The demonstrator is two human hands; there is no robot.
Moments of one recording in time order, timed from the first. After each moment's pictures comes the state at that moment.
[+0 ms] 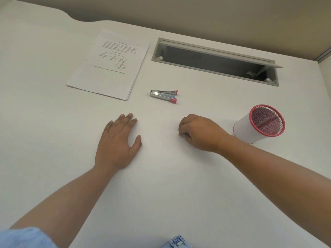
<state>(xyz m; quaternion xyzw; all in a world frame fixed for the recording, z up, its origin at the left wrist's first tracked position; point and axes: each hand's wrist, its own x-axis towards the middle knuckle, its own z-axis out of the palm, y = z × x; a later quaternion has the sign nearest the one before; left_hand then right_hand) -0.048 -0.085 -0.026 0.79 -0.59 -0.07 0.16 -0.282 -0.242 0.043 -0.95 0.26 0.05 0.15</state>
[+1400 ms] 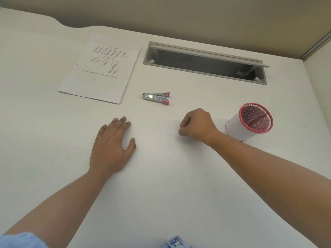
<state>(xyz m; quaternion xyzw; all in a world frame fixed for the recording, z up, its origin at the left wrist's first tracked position) -0.048 -0.085 -0.025 0.79 -0.59 -0.08 0.16 -0.274 -0.248 0.049 -0.72 0.58 -0.05 0.38</state>
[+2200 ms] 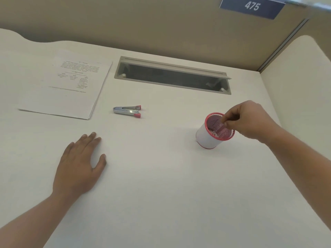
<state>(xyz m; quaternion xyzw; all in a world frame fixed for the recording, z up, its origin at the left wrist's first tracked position) -0.049 -0.085 -0.022 0.79 -0.59 -0.09 0.15 -0.428 -0.291 0.152 -0.73 0.64 -0.05 0.24</state>
